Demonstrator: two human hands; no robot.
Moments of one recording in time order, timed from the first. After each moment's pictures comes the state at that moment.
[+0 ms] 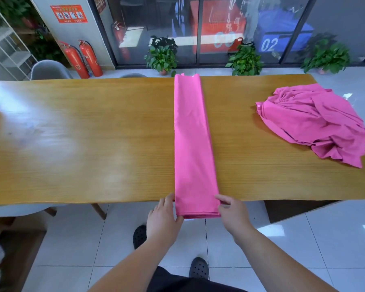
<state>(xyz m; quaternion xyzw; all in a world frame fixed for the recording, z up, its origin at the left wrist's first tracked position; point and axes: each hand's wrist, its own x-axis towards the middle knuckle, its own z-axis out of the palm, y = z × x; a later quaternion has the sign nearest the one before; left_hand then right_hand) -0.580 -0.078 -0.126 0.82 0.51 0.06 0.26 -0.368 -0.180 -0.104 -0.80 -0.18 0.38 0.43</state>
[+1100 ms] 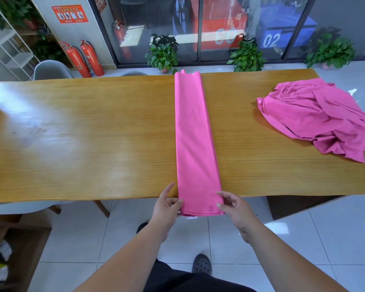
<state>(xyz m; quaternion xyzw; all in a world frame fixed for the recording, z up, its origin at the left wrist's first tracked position) -0.566 -0.065 -0.125 0.44 0.52 0.20 0.70 -0.353 -0.196 -0.121 -0.70 -0.16 0.49 0.50</state>
